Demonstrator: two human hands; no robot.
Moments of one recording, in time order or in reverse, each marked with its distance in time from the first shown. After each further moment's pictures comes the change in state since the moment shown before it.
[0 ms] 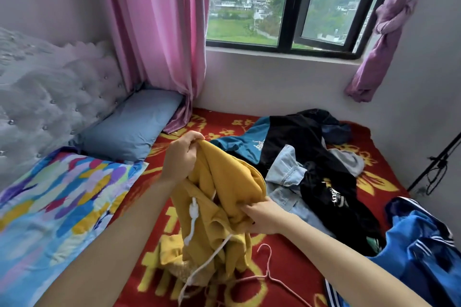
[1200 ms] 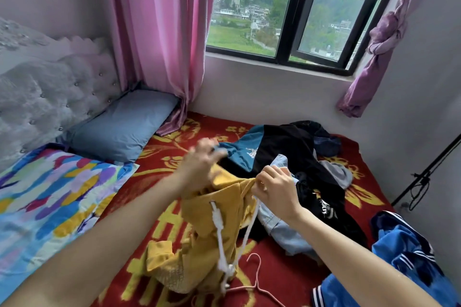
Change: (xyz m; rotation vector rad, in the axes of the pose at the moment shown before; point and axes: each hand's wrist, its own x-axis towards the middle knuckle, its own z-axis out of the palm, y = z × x) left_hand 0.010 -0.015 0.024 0.354 -0.475 0.262; right_hand -0.015 0.014 -0.060 0.136 1.100 0.098
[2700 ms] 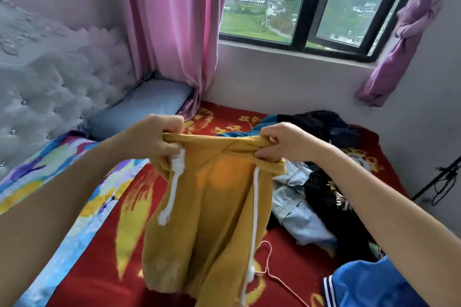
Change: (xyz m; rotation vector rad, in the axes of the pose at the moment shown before) left_hand -0.064 -0.022 -0.126 -0.339 -0.022 0.025; right_hand 0.099 -0.022 -0.077 0.279 -0.842 0.124
